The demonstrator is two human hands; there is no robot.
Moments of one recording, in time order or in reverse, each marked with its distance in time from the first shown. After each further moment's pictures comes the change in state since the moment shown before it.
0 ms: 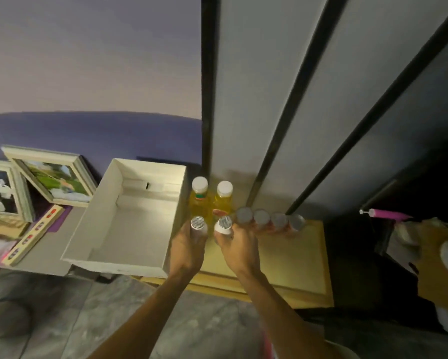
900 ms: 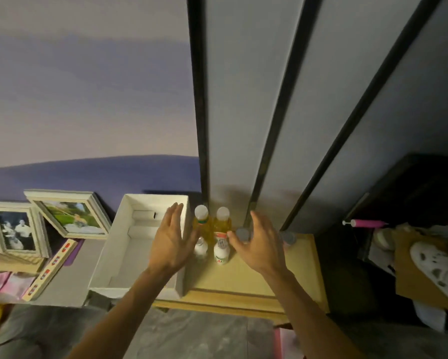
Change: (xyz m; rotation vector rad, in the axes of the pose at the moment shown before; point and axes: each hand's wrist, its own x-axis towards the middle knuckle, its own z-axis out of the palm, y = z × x) left_hand 0.022 0.070 -0.102 0.313 -0.081 0.332; right_hand -0.005 -0.058 -0.115 -0.162 0.092 -0.062
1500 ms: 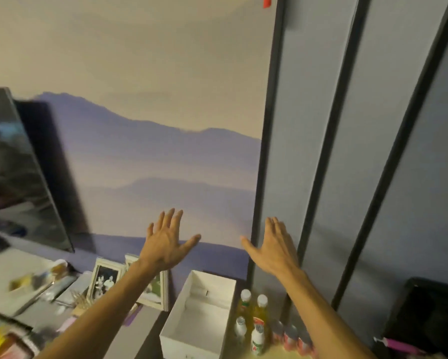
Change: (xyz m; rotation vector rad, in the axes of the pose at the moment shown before) left_hand -0.058 0.074 -0.323 0.332 0.289 0.070; right_hand 0.000 -0.236 -0.220 -0.151 -0.009 -0.283
